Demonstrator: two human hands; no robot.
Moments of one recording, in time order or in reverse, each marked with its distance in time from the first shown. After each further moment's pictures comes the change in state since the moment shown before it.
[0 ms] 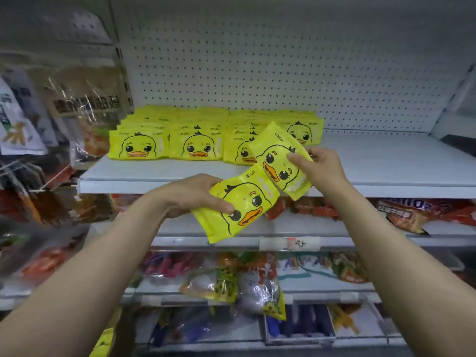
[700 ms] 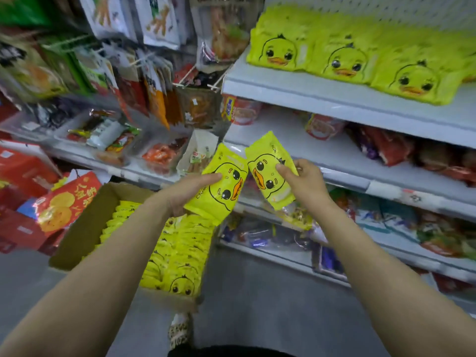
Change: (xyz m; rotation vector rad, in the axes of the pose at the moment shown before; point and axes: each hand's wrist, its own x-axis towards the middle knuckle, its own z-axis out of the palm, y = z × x) left_hand -0.234 -0.218 -0.049 -0.536 0.485 -0.447; right_hand -0.186 0.004 0.290 -0.034 -0.345 0.201
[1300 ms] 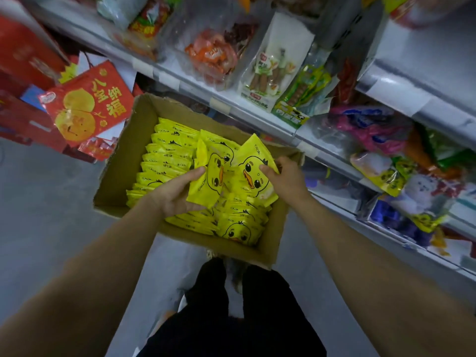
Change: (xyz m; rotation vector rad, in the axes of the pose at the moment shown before) left_hand 0.081 -0.228 -0.238 -0.632 0.021 -0.504; right_hand 0.012 0.108 0.326 -0.421 -0.378 0.282
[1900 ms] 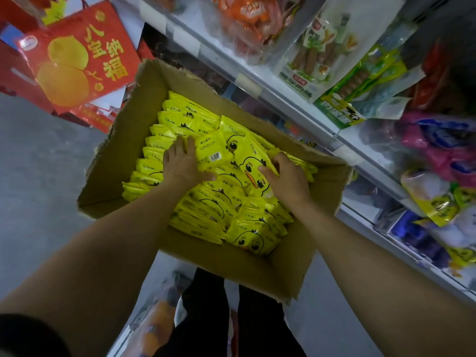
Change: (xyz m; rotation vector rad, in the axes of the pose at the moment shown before) left_hand 0.150 0.007 -0.089 1.463 0.656 0.172; right_hand 0.076 0.010 0.086 -0.278 -0.155 -0.126
